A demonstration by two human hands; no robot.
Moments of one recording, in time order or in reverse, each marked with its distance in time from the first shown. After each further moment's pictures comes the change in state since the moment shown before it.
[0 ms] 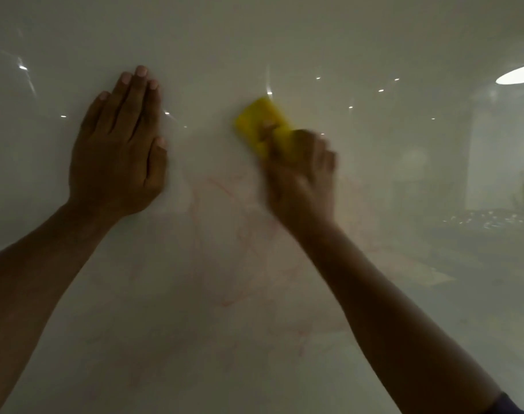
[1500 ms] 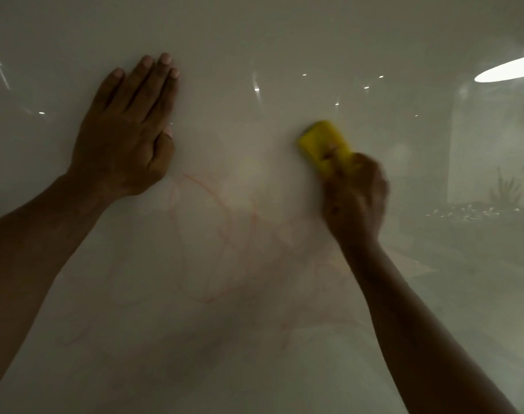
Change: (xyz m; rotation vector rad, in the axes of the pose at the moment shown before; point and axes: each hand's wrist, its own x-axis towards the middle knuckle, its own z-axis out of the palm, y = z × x) left_hand 0.035 0.022 0.006 -0.039 -0.081 0.124; right_hand -0.054 0.106 -0.024 -0.076 0.003 0.112
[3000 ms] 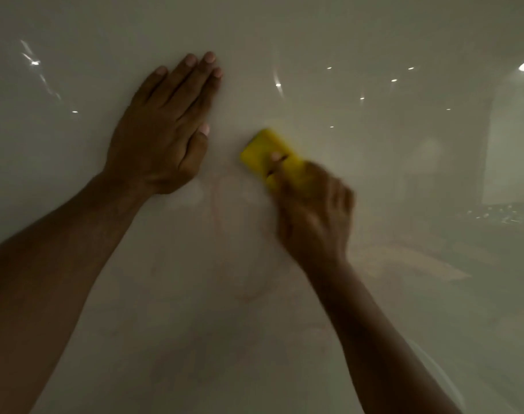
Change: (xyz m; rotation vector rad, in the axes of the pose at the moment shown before) left_hand -0.010 -0.010 -0.006 -0.001 -0.072 0.037; right_hand -0.019 -0.127 0.017 0.050 -0.042 -0.100
